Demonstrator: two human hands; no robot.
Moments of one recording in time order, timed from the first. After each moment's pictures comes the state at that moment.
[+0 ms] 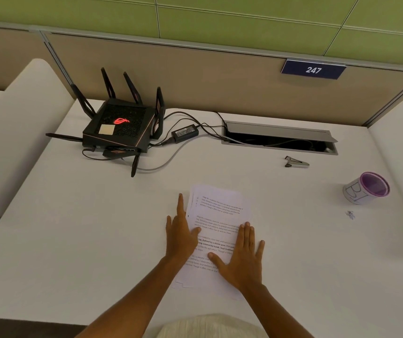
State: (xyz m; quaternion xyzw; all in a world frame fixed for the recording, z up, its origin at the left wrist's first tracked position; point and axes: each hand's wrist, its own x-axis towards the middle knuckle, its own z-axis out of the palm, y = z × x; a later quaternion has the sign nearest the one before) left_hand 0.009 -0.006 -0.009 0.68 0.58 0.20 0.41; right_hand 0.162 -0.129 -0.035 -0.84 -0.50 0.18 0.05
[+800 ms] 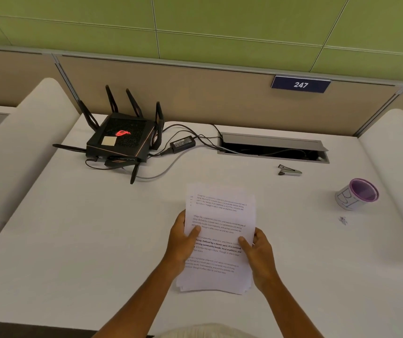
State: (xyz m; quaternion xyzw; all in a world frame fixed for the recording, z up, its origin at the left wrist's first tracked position) left_hand 0.014 -0.028 0.053 0.47 0.54 0.30 0.63; right_hand 0.207 -0.131 0.035 -0.71 -0.20 0.44 0.51
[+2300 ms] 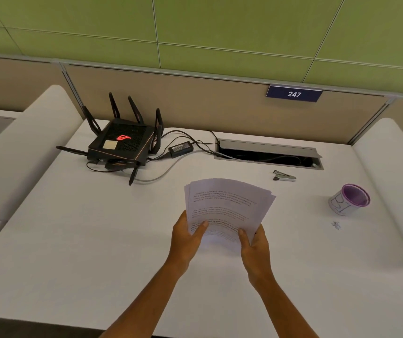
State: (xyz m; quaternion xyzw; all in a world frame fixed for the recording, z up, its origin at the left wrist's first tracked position) left_hand 0.039 -0.046 0.083 0.50 0.52 0.38 0.58; right_hand 0.201 -0.128 0.069 -0.71 -0.27 0.36 0.54
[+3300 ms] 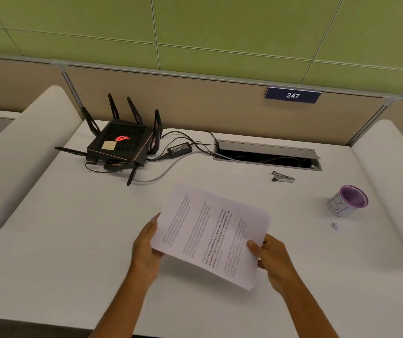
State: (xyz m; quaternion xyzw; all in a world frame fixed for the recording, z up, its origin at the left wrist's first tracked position) left_hand -0.035 -0.037 0.060 0.20 0.51 0.44 0.71; right_hand 0.255 -0.157 0.082 -0.69 -0.21 0.50 0.49
